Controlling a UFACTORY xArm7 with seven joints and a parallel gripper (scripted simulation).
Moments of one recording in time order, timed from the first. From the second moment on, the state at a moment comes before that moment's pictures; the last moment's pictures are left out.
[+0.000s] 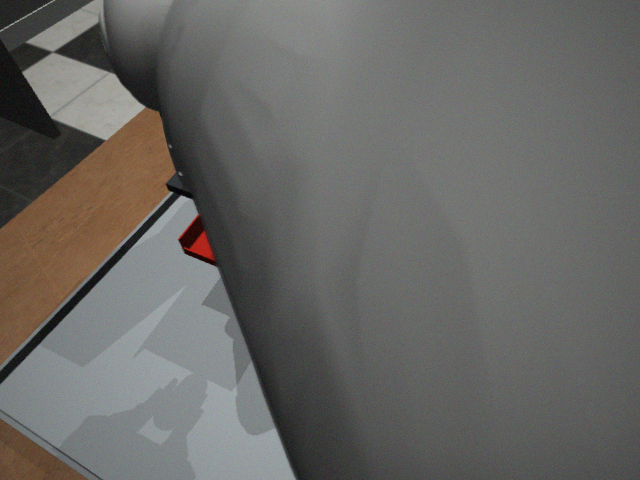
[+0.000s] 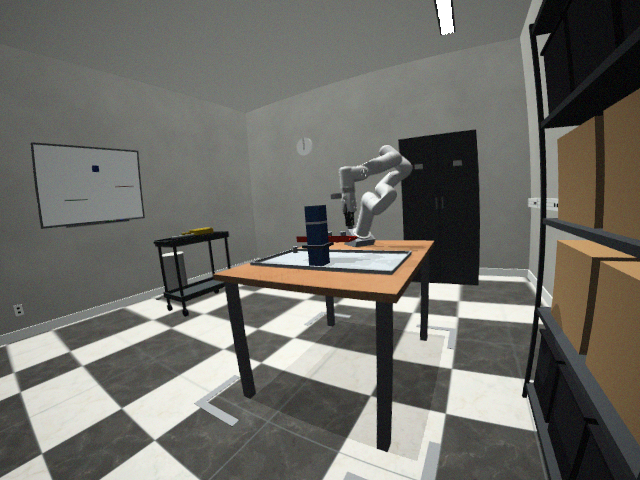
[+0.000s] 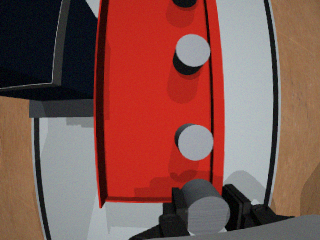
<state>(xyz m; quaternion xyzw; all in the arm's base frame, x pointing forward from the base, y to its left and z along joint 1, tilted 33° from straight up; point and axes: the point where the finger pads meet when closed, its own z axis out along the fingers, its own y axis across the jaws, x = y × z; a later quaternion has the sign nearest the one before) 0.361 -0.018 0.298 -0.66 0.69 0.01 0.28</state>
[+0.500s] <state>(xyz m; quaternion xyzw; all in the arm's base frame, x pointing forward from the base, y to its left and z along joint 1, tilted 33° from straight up) 0.340 -0.025 0.305 -0.66 0.70 0.00 0.28</state>
